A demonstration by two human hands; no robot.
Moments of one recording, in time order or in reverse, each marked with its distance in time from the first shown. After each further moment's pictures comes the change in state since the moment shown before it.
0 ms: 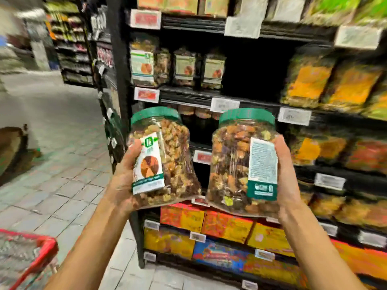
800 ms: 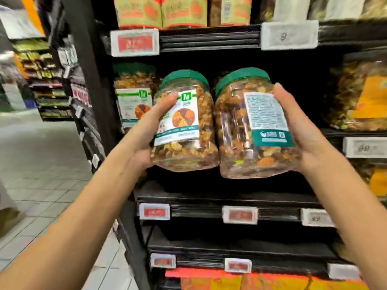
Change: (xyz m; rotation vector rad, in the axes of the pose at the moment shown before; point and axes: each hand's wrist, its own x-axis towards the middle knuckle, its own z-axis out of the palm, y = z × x) left_hand 0.239 0.126 0.009 0.379 -0.183 -0.162; right_hand 0.224 -0.022 0.064 -0.036 -0.102 0.016
